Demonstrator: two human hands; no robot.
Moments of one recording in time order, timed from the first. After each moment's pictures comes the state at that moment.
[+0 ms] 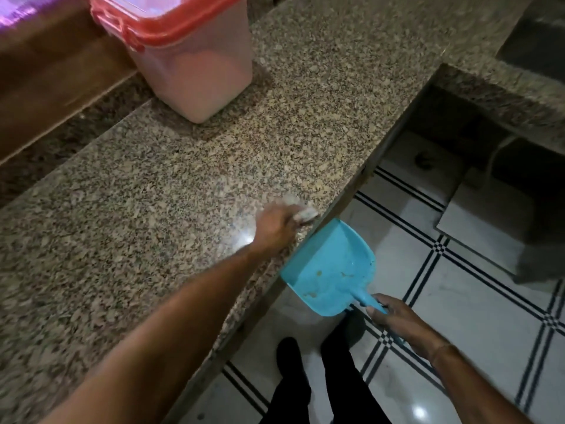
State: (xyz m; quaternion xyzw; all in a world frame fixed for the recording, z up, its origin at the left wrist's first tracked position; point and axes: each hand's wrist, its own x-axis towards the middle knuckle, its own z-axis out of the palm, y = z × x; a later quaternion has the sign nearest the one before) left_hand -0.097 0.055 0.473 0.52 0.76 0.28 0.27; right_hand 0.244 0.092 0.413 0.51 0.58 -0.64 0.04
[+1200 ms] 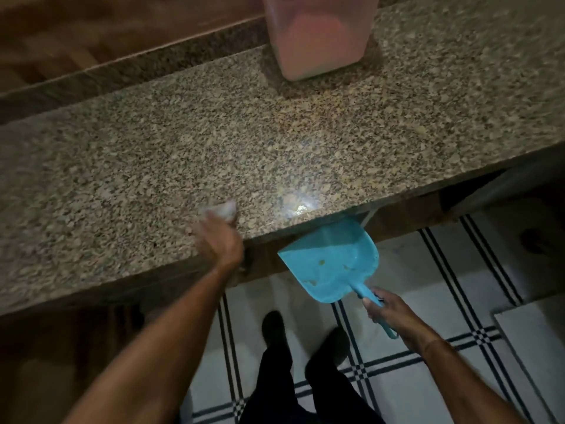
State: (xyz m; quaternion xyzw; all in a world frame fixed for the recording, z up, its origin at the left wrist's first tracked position) left_hand -0.024 -0.038 0.454 -0.18 0.97 0.14 0.04; right_hand 0.232 0.236 0.413 0.31 0.69 -0.61 0.22
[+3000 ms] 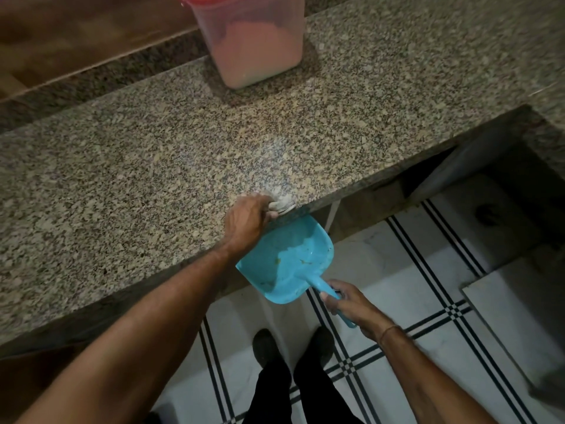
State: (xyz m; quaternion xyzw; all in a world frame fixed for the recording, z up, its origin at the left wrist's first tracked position) left_hand -0.020 0.073 0.464 0.30 0.94 0.17 0.08; right_hand 0.232 0.228 0.408 0.28 0.66 -0.67 0.21
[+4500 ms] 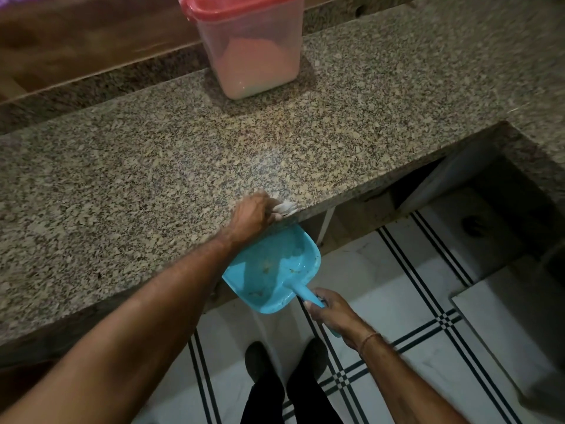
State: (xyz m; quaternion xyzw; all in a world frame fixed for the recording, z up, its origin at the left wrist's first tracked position) left_hand -0.037 0.089 0.476 0.33 0.91 0.17 0.18; right_hand 0.226 0.194 0.423 0.32 0.68 -0.63 0.20
